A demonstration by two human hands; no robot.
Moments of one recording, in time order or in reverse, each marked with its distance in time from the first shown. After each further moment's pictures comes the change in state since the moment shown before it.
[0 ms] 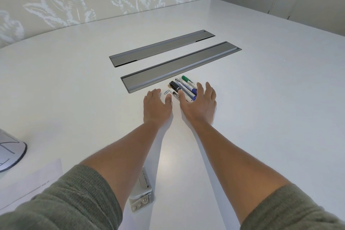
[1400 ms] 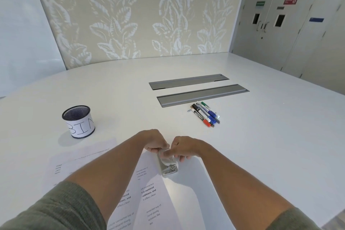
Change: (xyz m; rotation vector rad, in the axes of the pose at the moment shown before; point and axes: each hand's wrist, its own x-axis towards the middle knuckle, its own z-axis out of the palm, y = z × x) left_hand -0.120 -0.023 -0.163 0.123 -0.697 -0.329; right_hand -0.142 -0.083 -0.102 -0.100 -1.177 -0.281
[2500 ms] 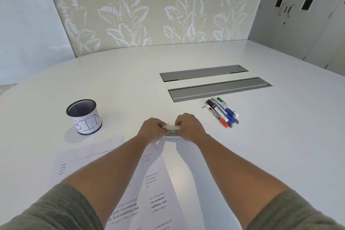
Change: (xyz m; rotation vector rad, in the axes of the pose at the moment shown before) left_hand 0.037 -0.037 -0.019 -0.212 0.453 0.114; right_hand 0.096 -0.015 -0.016 -0.149 0.517 -0.122
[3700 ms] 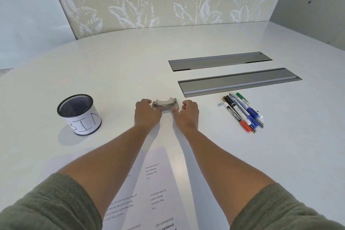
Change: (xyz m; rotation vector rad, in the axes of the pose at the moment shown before) left_hand 0.089 -0.034 -0.016 -0.070 0.364 -0.140; right_hand 0.089 -0.015 0.069 0.586 0.280 0.251
